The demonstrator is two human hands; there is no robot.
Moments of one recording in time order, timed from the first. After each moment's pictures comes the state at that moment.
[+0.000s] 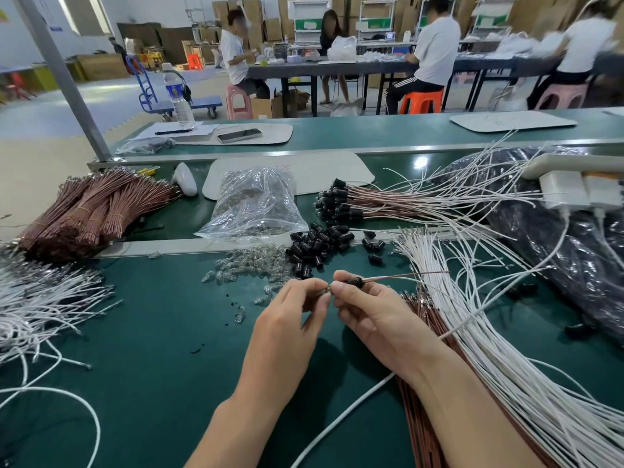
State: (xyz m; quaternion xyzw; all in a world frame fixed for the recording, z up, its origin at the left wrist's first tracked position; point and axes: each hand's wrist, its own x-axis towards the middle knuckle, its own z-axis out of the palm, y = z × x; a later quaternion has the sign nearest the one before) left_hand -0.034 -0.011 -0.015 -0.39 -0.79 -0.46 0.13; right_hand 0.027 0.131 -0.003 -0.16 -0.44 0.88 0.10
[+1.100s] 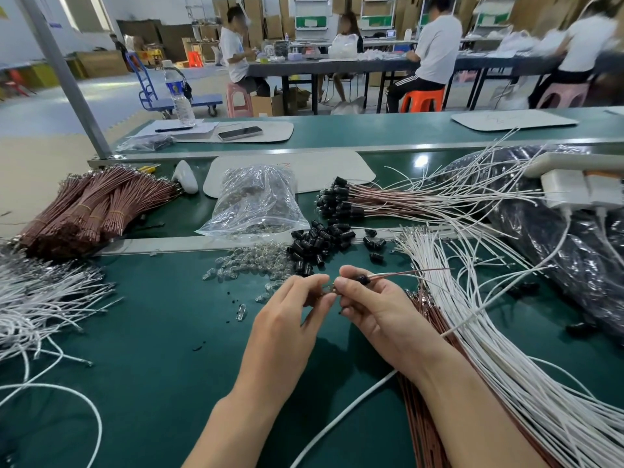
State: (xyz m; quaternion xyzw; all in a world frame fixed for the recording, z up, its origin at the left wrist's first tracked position) left_hand -0.037 -0.012 -0.014 -0.40 -0.78 -0.46 0.14; right_hand 0.029 0.131 0.002 -0.15 -0.46 0.87 0.12
